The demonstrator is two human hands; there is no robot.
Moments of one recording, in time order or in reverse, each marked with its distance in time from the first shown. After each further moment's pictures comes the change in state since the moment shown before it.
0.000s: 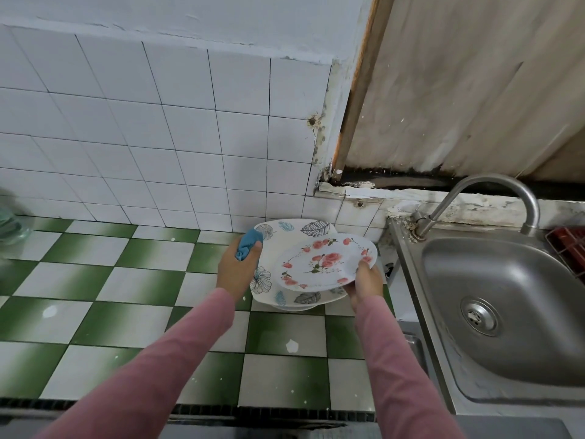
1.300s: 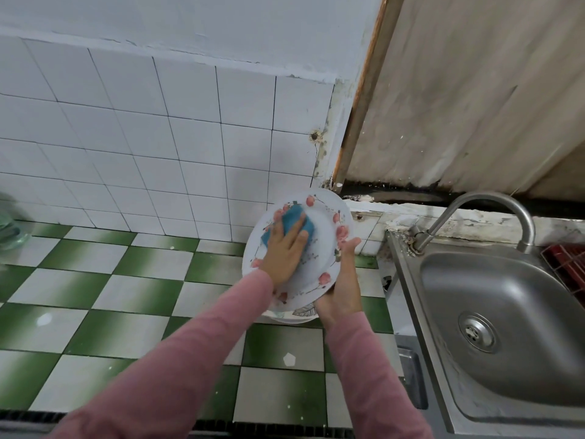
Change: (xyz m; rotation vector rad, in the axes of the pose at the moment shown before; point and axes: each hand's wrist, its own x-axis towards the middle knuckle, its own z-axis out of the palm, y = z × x) left_hand 0.015 0.046 0.057 0.408 -0.409 0.236; right_hand -0.085 -0.021 0.056 0.426 -0.633 -0.061
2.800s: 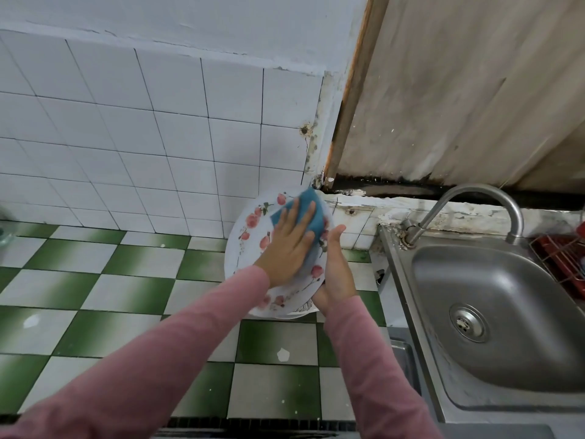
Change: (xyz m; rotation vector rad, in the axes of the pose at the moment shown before) left_hand 0.003 0.003 0.004 0.340 0.014 0.454; right_hand 0.012 -0.006 -0.008 -0.210 0.053 0.054
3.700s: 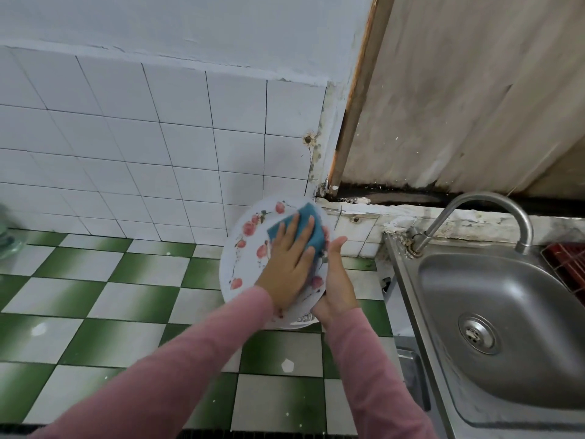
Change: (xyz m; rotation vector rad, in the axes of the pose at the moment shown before) left_hand -0.014 -0.004 0.011 0.019 0.053 0.001; right_hand 0.002 0.003 0.002 0.113 -0.024 0.058
